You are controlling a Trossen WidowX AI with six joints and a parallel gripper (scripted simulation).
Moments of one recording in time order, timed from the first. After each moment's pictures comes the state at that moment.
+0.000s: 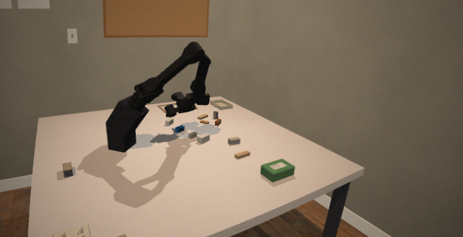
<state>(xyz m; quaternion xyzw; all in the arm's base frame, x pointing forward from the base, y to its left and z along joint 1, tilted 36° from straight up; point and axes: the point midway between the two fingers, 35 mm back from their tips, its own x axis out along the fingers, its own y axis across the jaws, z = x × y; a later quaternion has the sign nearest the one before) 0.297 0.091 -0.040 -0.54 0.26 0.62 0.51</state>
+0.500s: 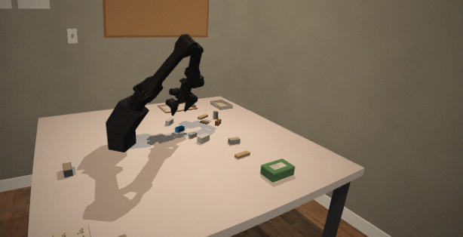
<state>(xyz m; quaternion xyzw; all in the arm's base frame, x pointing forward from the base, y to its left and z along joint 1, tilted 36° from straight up) 0.296 0.080 -0.003 -0.69 0.37 0.45 0.43</state>
